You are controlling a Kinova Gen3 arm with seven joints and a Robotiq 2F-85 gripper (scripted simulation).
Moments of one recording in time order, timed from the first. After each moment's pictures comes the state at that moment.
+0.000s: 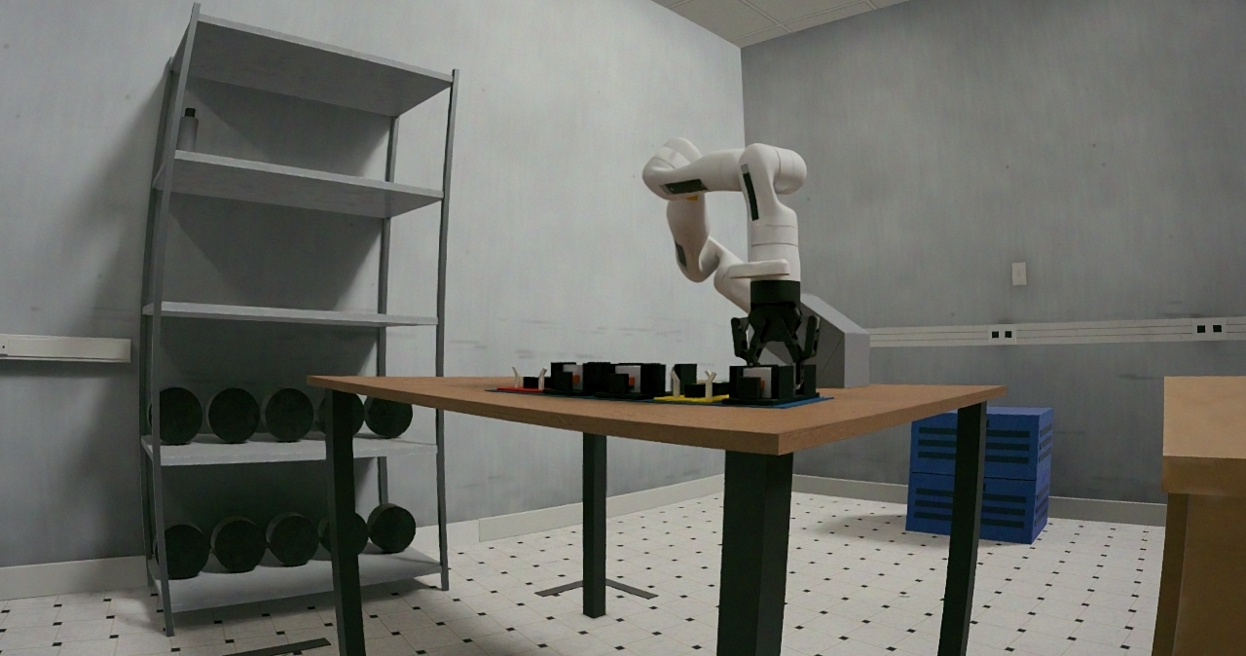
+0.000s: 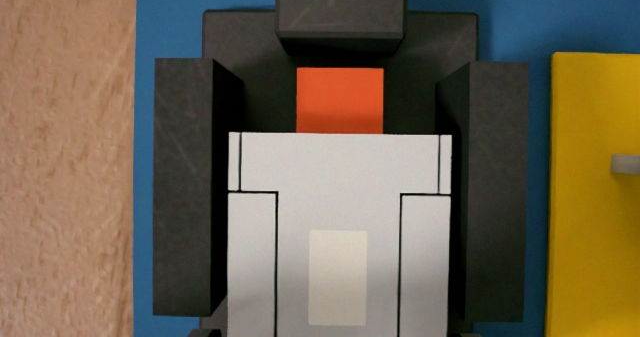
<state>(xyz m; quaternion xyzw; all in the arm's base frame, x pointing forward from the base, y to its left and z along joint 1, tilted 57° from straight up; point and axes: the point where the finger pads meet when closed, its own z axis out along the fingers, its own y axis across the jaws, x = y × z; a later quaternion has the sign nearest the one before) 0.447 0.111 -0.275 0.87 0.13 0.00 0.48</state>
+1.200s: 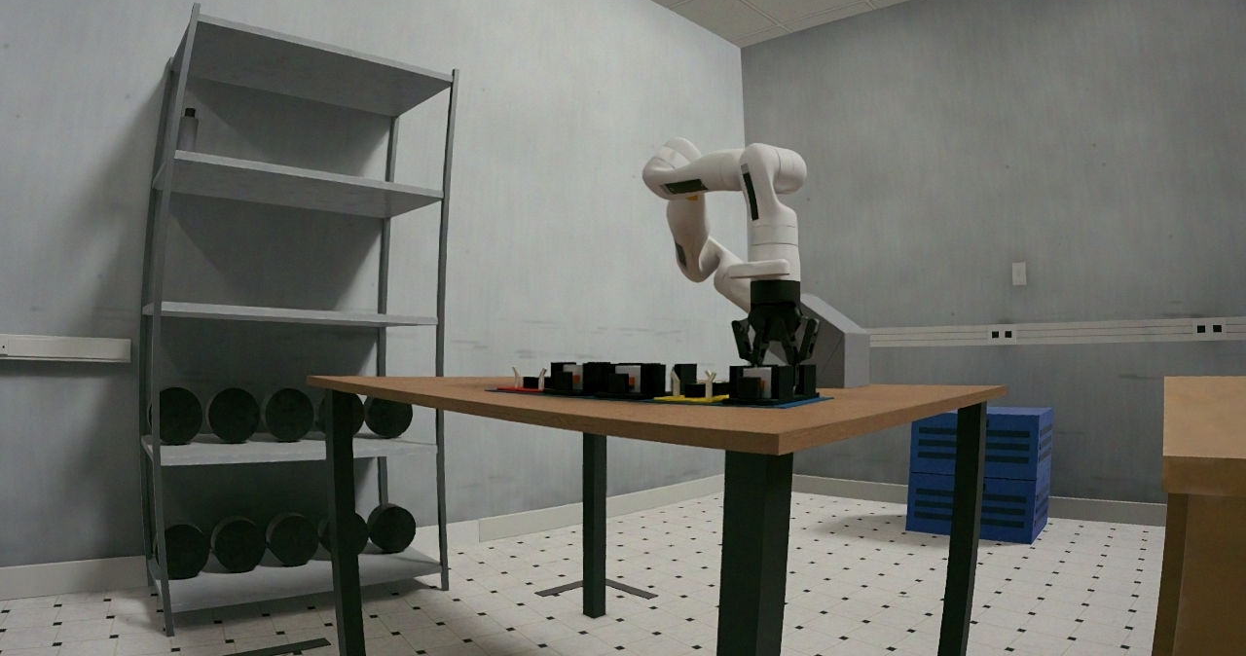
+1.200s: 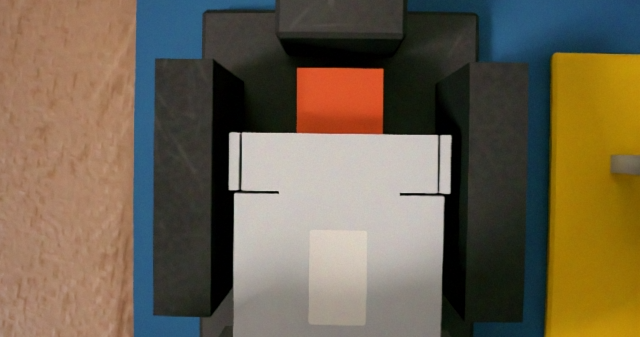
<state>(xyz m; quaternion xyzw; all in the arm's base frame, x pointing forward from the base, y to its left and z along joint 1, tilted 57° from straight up) 0.447 0.111 -0.275 0.87 0.13 0.00 0.48</state>
